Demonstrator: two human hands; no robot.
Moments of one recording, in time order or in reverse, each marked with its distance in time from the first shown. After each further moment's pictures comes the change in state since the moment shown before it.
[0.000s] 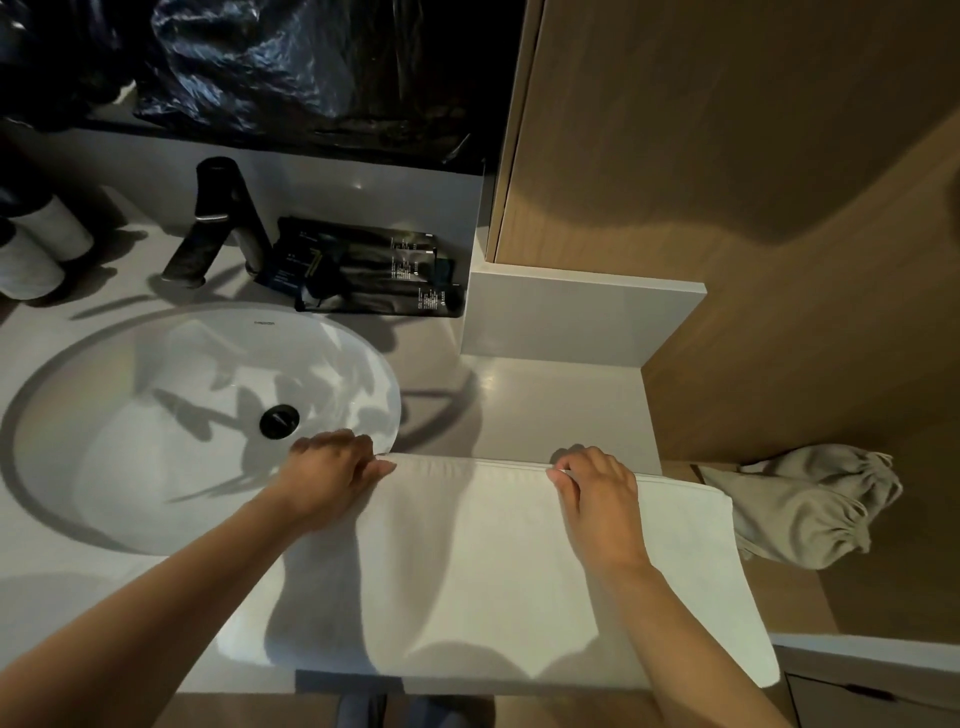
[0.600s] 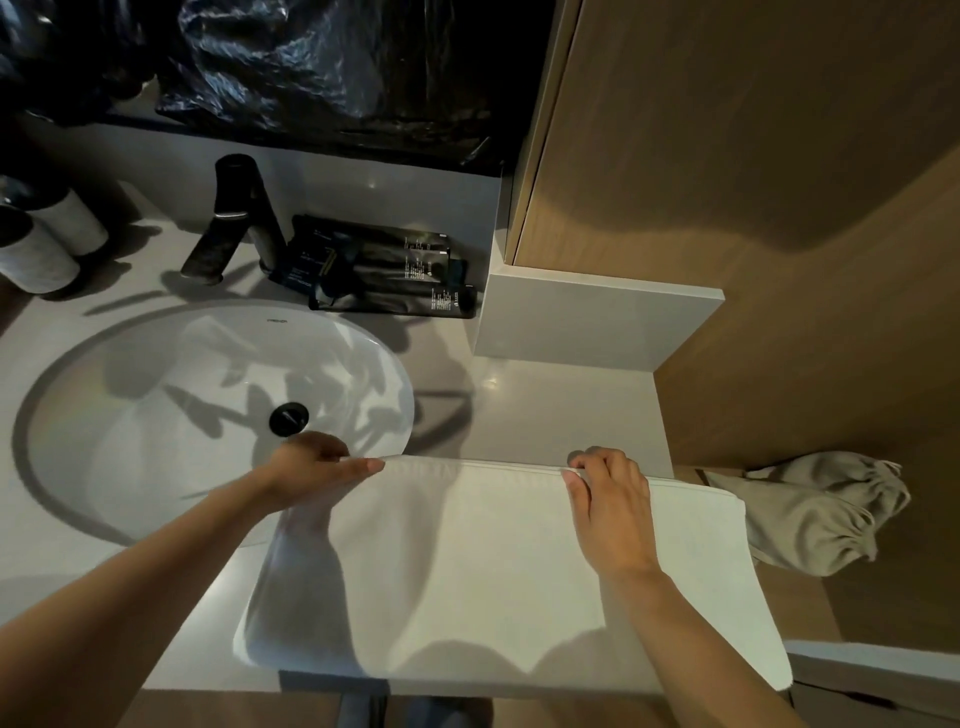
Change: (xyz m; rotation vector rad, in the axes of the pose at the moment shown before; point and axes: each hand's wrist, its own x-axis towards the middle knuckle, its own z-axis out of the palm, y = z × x) left_hand 0.004 -0.037 -0.008 -0.502 -0.272 -0.408; right_hand -0.003 0.002 0.005 -0.029 0.018 0.020
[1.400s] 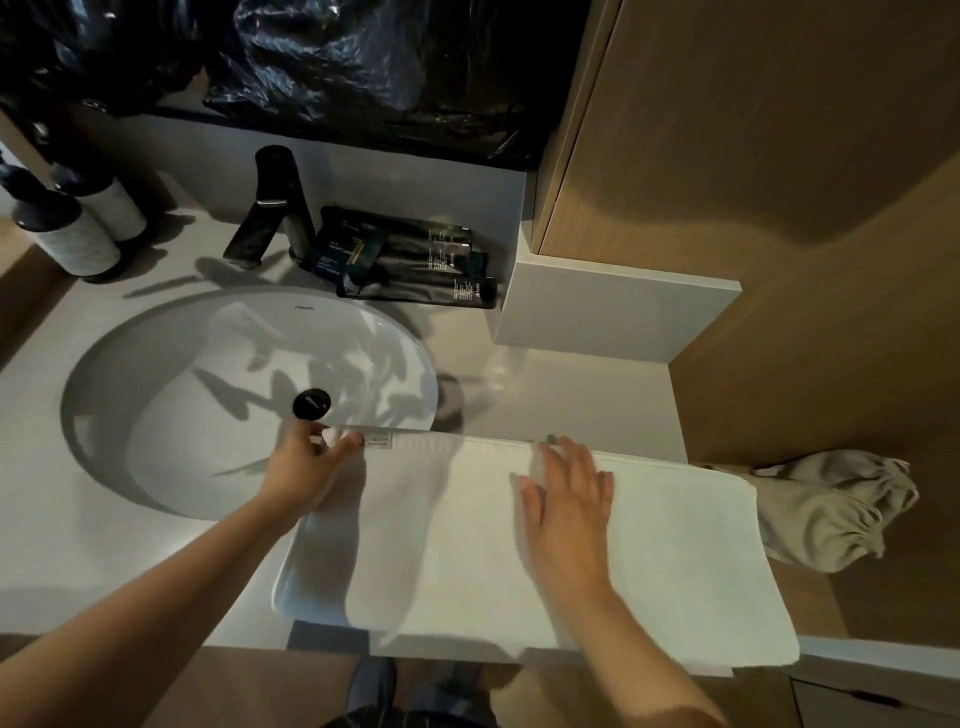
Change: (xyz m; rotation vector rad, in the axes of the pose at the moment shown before) left_hand -0.038 -0.011 0.015 -0.352 0.404 -0.192; right_hand -0.042 -0.087 0.003 0.040 -0.070 0.046
